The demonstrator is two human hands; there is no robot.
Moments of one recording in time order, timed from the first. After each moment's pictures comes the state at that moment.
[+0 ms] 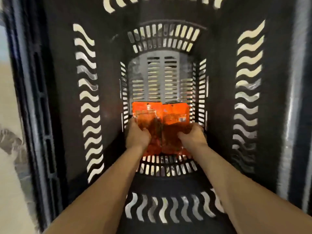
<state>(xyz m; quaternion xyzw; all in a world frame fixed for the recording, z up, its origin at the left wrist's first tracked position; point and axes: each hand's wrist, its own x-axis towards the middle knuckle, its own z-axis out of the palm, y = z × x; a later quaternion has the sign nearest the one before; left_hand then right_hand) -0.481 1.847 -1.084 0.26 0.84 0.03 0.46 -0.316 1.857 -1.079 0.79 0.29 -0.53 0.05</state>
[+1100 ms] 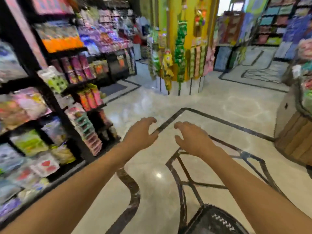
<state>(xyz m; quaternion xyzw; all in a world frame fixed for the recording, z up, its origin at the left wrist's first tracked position) -0.736 1.718 -0.136 0.41 0.88 0.23 0.01 -0.606 1.877 -0.138 0.15 0.98 -0.10 -0.10</state>
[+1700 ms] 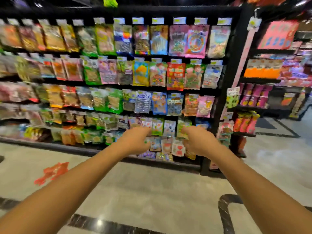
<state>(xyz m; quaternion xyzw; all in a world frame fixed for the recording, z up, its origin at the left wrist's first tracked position) -0.647 1.150 -0.070 -0.03 0.99 0.09 -0.06 -0.734 1.374 -0.059 -0.32 0.94 -0.02 -0.05</state>
